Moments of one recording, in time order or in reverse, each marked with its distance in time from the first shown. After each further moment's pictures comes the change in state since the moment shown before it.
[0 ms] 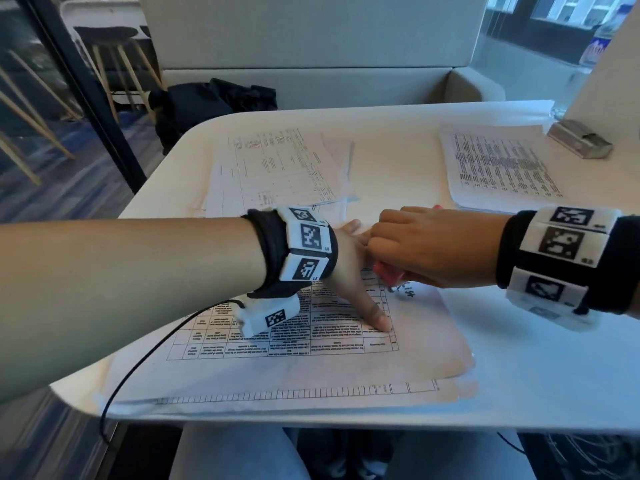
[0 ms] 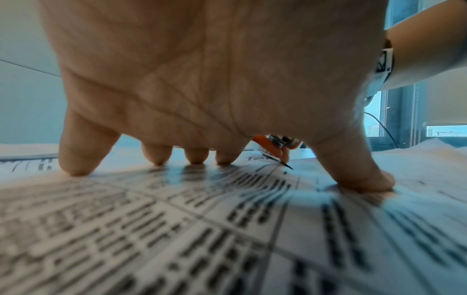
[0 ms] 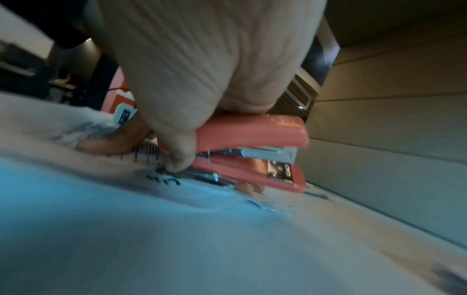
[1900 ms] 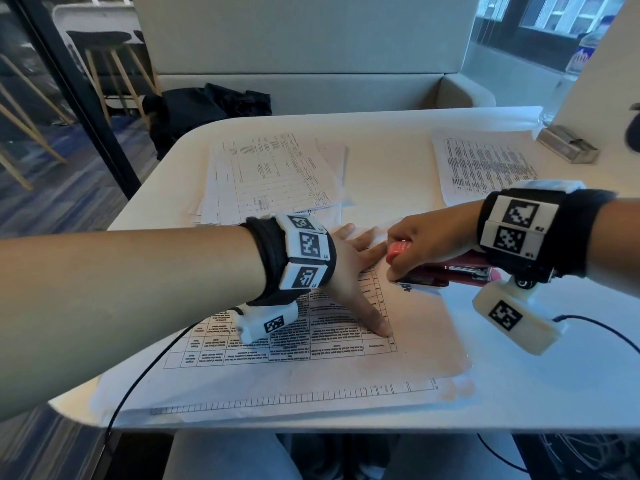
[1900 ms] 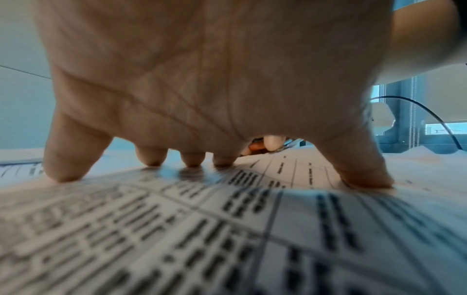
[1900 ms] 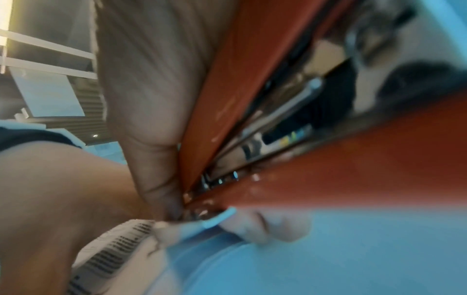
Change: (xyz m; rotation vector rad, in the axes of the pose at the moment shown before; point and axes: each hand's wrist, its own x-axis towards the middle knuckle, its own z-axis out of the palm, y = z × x) left_hand 0.021 -0.015 0.011 0.032 -0.077 -0.093; right_hand 0.015 0.015 -0.019 0.802 -0.632 0.891
